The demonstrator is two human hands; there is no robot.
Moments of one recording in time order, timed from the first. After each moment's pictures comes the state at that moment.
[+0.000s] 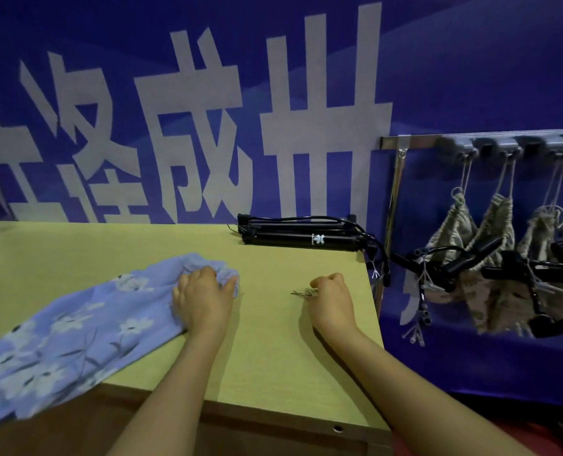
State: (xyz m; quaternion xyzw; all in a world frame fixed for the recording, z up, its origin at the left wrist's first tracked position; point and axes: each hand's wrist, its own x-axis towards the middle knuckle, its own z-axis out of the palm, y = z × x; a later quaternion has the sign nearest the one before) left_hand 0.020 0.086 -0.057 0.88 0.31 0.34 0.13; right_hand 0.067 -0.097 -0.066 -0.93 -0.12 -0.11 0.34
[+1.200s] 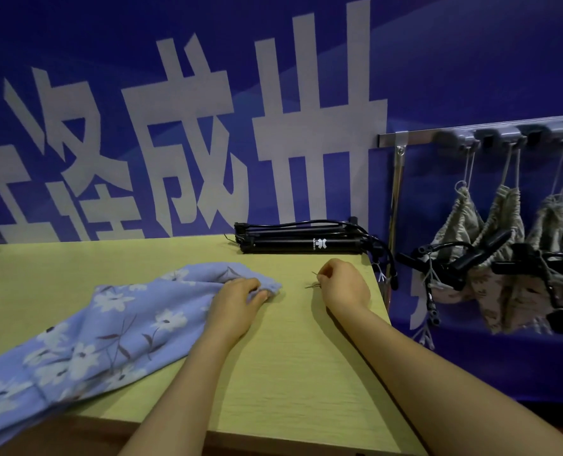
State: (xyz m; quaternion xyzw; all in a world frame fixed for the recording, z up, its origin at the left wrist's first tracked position) left_hand 0.054 0.088 -0.068 0.94 0.03 0.25 0.23; right_hand 0.120 -0.093 -0.059 -0.91 -0.03 -0.14 0.38
